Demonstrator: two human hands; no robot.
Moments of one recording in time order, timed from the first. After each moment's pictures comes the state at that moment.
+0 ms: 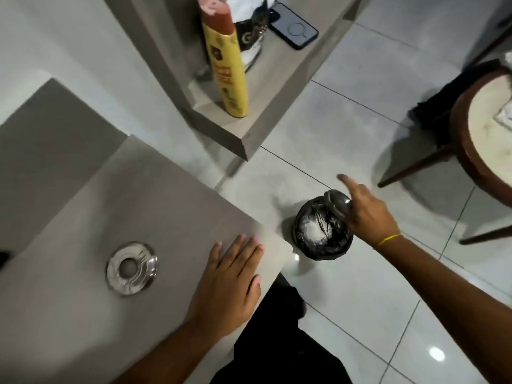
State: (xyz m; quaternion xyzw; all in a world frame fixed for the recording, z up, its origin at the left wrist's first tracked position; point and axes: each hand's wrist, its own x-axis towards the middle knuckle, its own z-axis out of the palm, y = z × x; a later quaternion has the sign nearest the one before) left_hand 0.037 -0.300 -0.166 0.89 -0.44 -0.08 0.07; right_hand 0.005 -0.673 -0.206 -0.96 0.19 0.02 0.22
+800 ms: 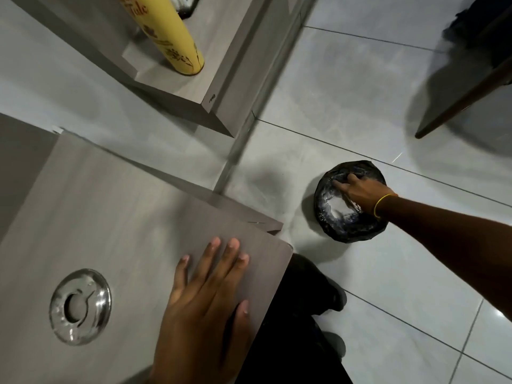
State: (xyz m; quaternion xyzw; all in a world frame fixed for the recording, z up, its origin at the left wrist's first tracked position) left_hand 0.040 -0.299 -0.178 0.89 -0.43 -0.05 0.11; right_hand 0.024 -0.704 -0.458 -0.95 0.04 0.31 0.02
